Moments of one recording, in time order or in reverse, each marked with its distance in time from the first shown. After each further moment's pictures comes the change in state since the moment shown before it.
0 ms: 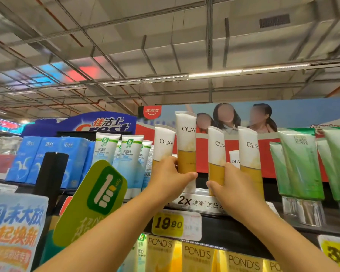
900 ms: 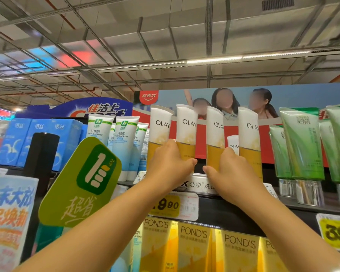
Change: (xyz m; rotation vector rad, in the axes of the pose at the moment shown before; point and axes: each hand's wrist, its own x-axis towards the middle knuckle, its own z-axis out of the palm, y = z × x) left_hand -0.005 0.002 0.010 0.308 0.107 0.051; right_hand -0.003 0.001 0.004 -0.144 0.021 -0.036
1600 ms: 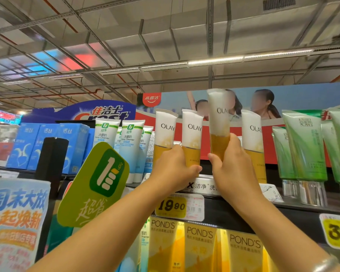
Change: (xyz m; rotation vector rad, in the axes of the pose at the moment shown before) left_hand -0.004 -0.001 -0.008 0.117 -0.133 0.005; right_hand -0.005 -0.014 0.004 0.279 0.241 -0.079
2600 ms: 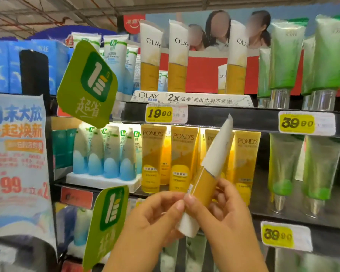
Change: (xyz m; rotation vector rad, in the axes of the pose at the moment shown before) left_hand -0.237 -0.023 0.029 -1.140 -0.265 -0.501; right_hand -0.217 -0.009 -0.037 0.902 -0.189 0.675
